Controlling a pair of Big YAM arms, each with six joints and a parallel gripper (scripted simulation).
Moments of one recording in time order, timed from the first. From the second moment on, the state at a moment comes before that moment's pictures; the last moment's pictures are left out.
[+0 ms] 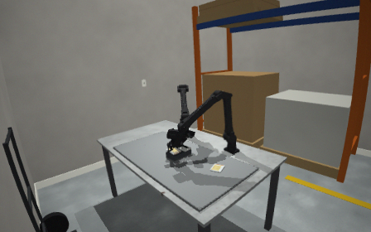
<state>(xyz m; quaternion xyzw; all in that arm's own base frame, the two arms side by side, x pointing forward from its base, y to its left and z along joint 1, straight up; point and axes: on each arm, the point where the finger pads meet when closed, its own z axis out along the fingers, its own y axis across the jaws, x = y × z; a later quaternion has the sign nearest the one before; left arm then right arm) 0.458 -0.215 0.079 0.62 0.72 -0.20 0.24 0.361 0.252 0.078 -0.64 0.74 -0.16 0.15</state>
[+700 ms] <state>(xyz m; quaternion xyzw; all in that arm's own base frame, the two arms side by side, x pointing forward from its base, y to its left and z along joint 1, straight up) 0.458 -0.215 0.079 0.62 0.72 -0.20 0.24 0.364 0.253 0.078 -0.64 0.74 -0.16 0.16</state>
